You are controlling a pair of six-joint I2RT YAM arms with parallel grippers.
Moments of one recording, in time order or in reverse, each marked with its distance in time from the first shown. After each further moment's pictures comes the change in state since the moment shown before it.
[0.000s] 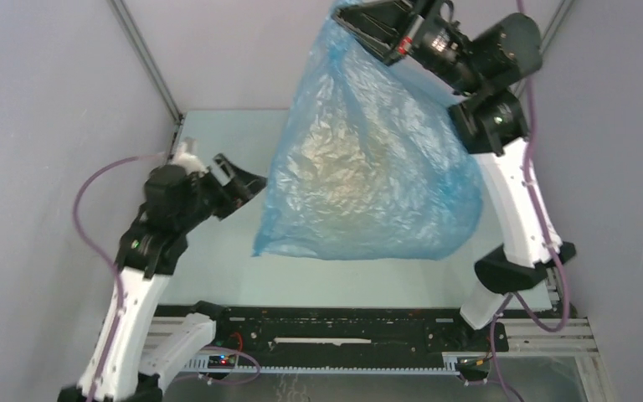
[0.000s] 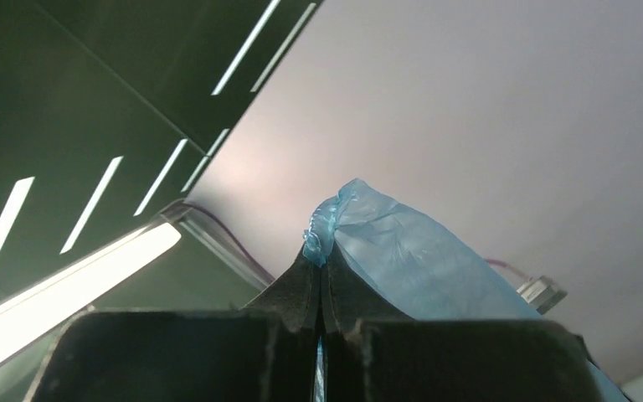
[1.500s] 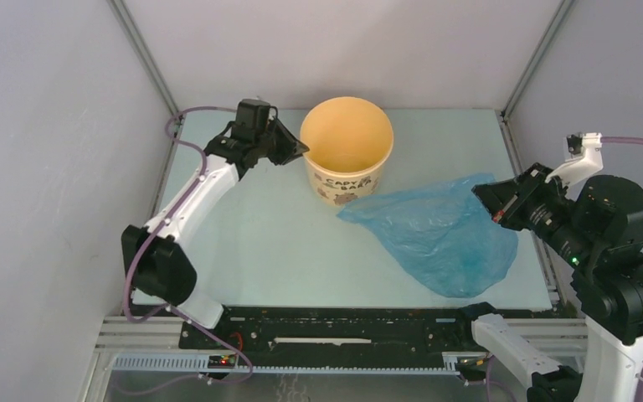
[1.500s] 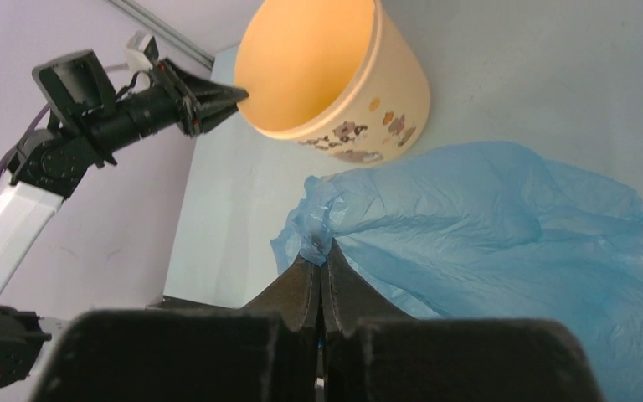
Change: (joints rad) left arm -0.083 0.743 0.356 0.193 -0.072 -0.156; right arm -0.323 -0.793 -0.617 -1.098 0.473 -0.751
